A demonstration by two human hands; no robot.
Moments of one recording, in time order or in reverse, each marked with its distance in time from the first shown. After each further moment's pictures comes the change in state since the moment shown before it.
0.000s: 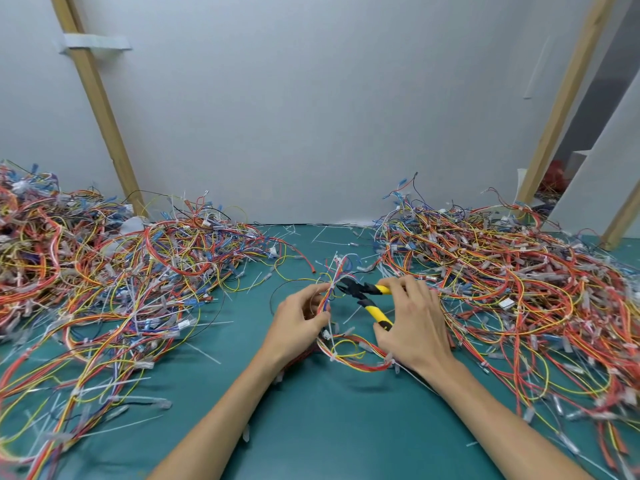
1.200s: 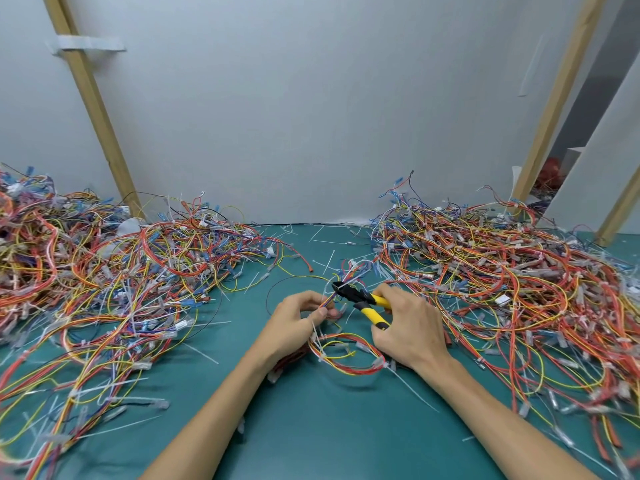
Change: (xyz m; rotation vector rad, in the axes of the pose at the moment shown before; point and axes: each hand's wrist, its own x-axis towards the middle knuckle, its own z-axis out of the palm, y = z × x) left_hand 0.000 0.001 -0.006 0.041 -0.138 -0.103; right_hand -0.002 -0.003 -0.003 0.086 0.014 0.022
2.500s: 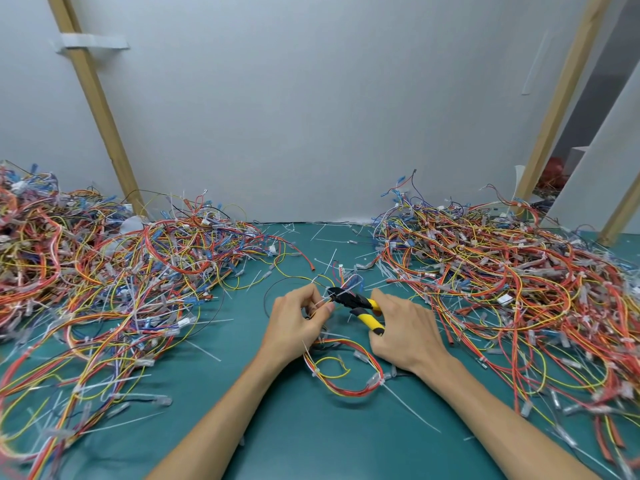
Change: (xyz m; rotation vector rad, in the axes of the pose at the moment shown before) left_hand -0.004 0.001 0.008 0.240 0.311 0.170; right_hand 0.000 0.001 0.005 -0.116 -0.196 -0.105
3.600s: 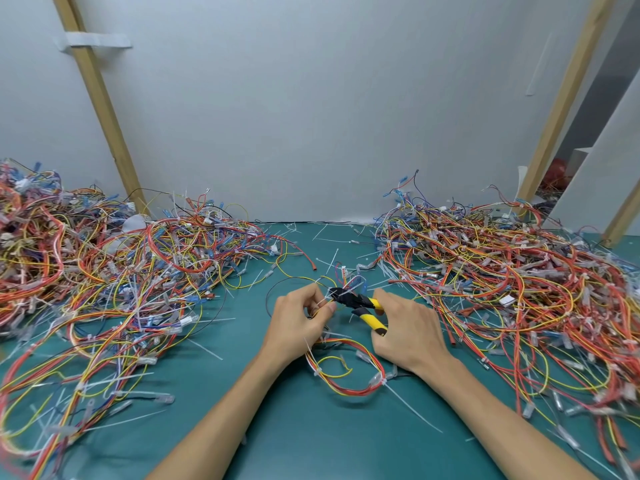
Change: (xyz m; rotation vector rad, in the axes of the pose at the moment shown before) left_hand 0.001 -0.004 0.001 -0.016 0.006 0.015; right_hand -0.001 -0.001 0.000 0.006 0.044 0.014
